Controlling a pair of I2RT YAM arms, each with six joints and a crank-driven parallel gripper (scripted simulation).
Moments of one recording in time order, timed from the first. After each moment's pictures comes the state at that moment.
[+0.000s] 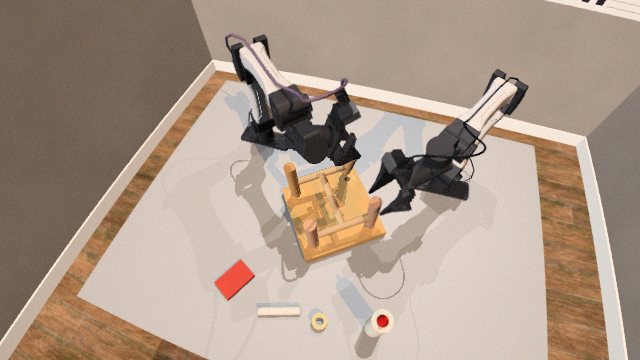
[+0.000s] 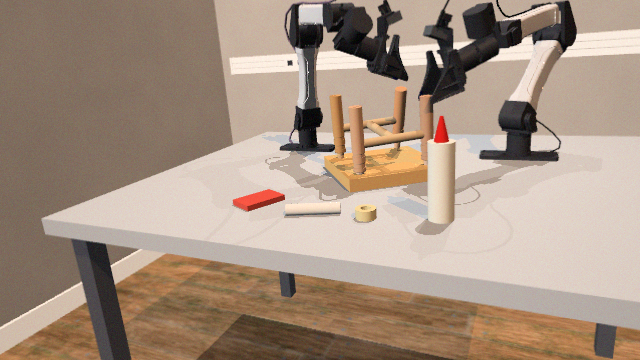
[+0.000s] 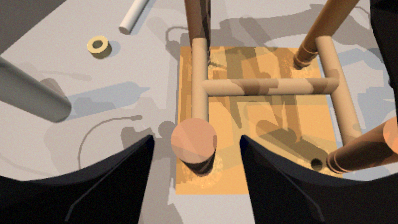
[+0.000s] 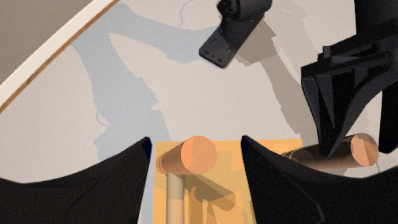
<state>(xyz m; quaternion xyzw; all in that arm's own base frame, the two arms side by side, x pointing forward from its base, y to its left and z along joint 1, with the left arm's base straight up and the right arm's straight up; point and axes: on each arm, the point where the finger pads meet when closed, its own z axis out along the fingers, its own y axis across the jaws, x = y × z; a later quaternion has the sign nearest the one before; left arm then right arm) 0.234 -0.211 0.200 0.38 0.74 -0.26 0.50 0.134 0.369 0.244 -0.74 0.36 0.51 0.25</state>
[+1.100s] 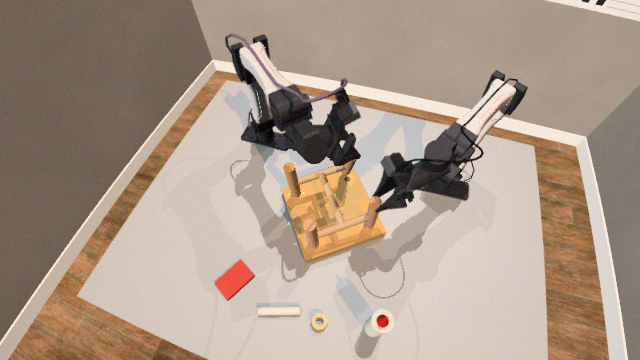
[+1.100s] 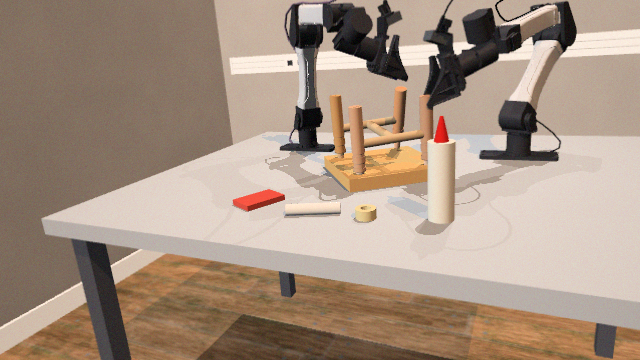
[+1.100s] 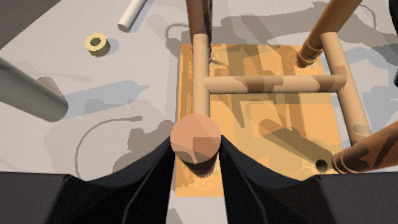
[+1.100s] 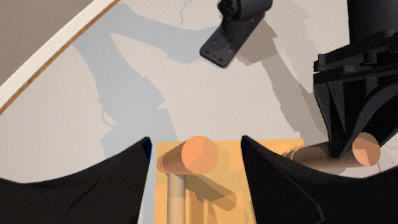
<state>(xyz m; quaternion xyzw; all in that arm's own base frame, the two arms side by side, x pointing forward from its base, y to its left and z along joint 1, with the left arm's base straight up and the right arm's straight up) 0.236 -0.212 0.189 0.38 0.73 -0.26 0.50 0.134 0.369 0.243 -0.74 0.36 0.51 0.25</state>
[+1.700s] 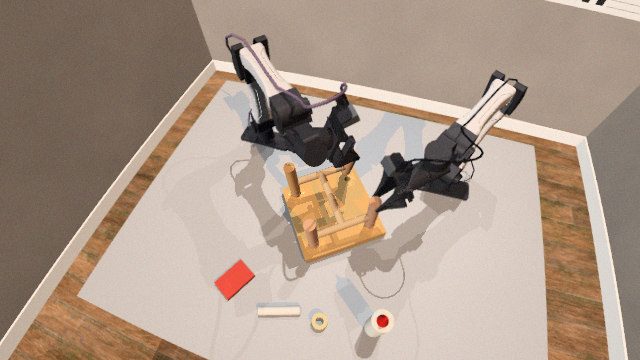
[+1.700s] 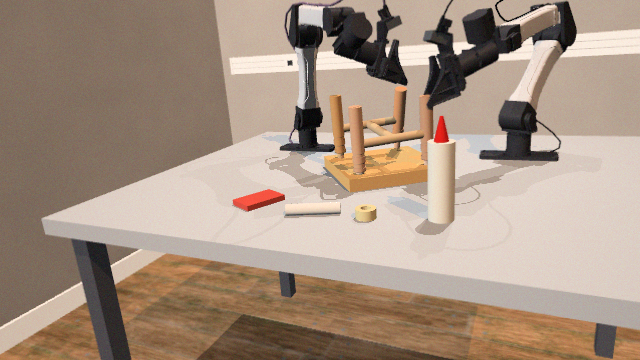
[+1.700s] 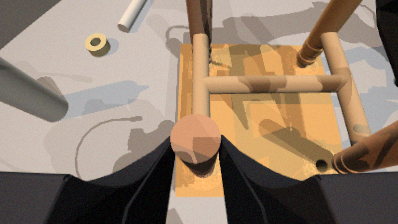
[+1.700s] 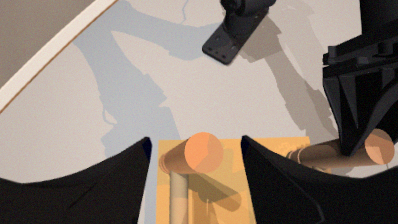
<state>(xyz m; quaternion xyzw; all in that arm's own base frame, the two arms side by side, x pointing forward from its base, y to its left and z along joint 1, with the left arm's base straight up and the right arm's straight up) 0.236 -0.212 0.189 0.38 0.73 -0.26 0.50 0.132 0.367 0.232 -0.74 0.36 0.51 0.24</state>
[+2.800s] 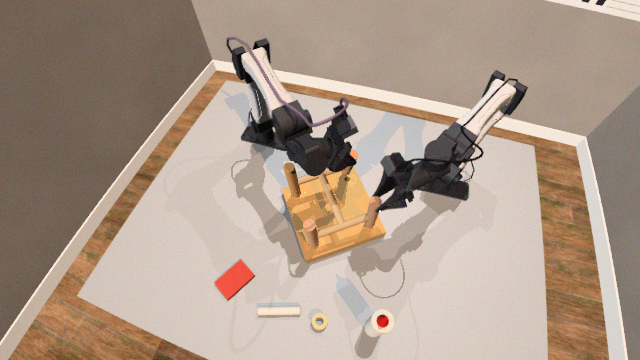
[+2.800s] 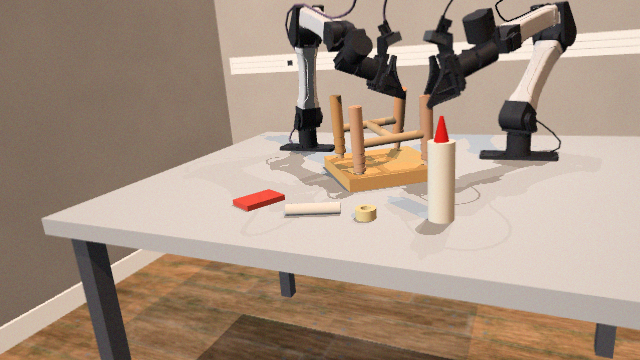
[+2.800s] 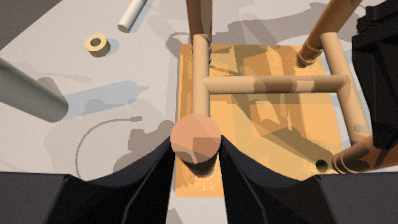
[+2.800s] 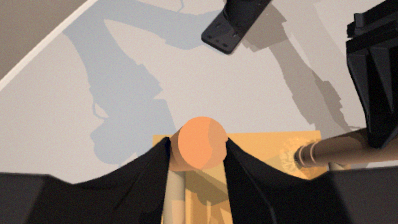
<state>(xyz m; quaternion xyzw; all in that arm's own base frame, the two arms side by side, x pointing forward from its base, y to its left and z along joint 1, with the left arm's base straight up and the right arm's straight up) 0.236 -0.212 0.189 0.38 0.73 -0.26 0.50 0.132 0.366 0.194 -0.74 0.37 0.51 0.25</state>
